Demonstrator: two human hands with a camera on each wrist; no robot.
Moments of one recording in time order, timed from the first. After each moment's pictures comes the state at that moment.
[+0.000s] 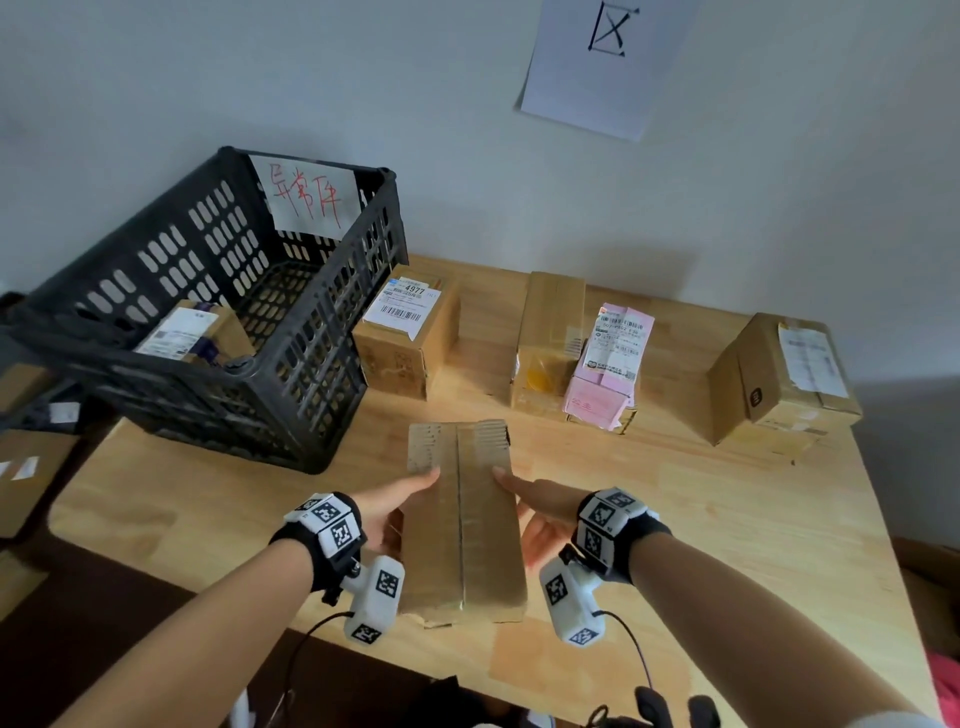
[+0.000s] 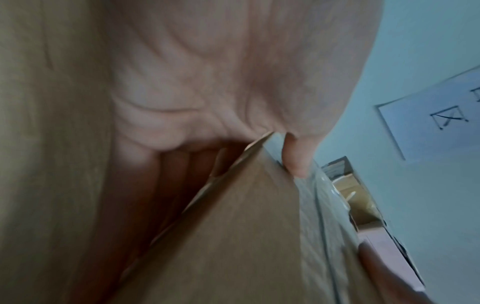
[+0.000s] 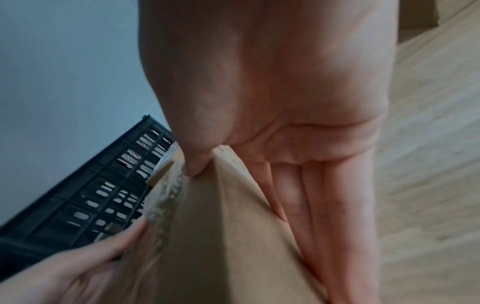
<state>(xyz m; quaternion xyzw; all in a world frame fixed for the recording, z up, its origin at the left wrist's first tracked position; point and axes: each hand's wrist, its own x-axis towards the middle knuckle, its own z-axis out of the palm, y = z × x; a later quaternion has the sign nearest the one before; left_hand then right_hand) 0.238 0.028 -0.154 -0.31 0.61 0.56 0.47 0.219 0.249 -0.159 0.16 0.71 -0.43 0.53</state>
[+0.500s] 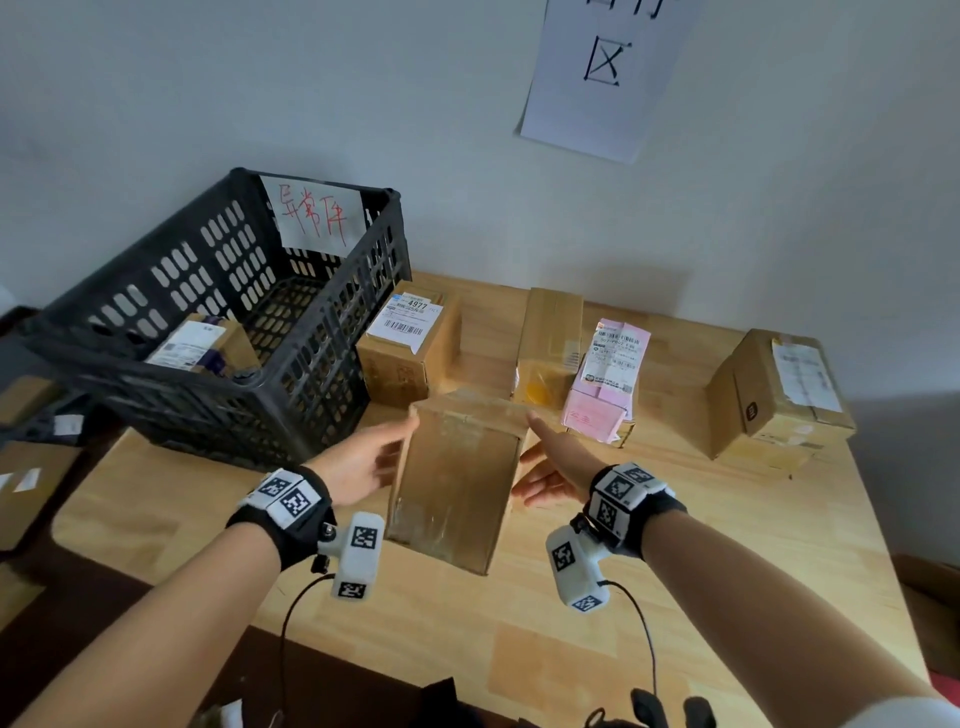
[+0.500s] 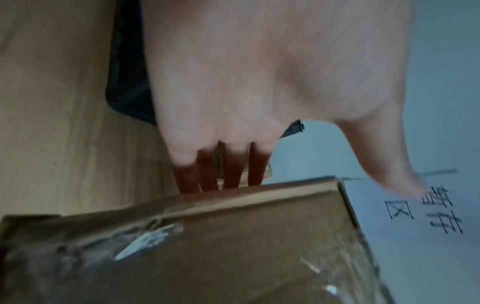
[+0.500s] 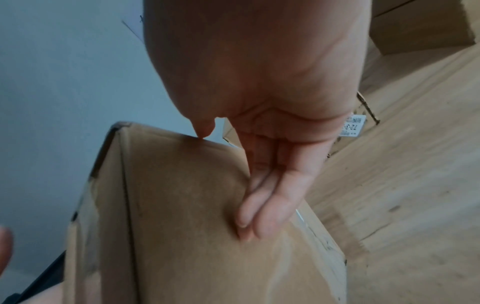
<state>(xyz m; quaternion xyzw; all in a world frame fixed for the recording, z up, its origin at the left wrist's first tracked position) 0.213 0.007 -0.112 -0.21 0.61 0.71 0.28 0.191 0.257 -0.118 0.18 0.72 -0.57 0.36</state>
